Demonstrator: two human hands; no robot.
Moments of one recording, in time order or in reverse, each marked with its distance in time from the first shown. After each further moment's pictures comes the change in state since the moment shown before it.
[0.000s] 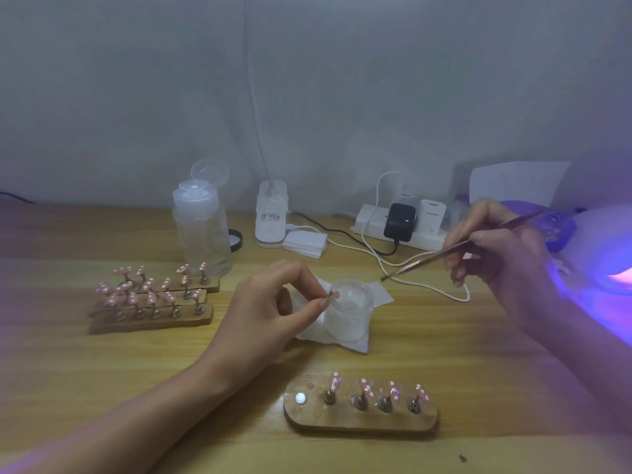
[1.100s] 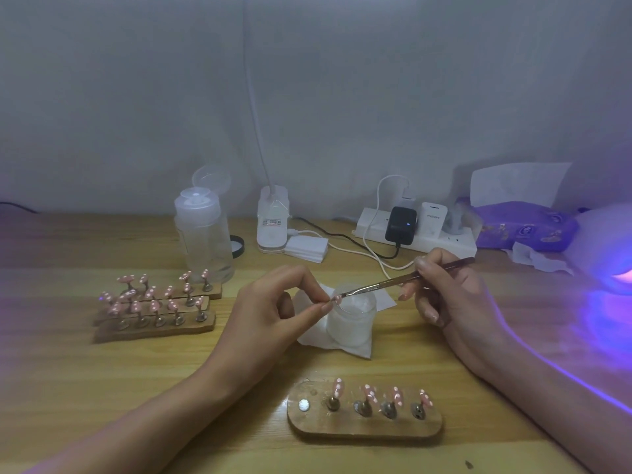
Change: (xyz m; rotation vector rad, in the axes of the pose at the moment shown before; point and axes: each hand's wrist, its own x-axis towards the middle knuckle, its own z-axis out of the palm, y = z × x) left_hand 0.000 0.000 0.000 0.024 0.015 0.000; right_hand -0.023 0.040 0.034 0.211 0.094 0.255
